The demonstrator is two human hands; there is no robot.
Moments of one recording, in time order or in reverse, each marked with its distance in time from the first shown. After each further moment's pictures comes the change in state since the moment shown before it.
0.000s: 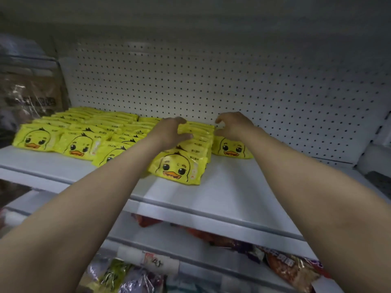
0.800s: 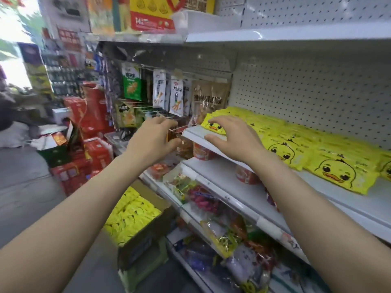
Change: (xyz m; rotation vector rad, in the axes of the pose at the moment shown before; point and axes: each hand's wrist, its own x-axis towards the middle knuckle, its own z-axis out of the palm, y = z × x) left_hand -0.407 -0.212 -0.239 0.452 0.404 -0.308; right_hand -0.174 -0.446 0.016 0.281 0.202 -0.715
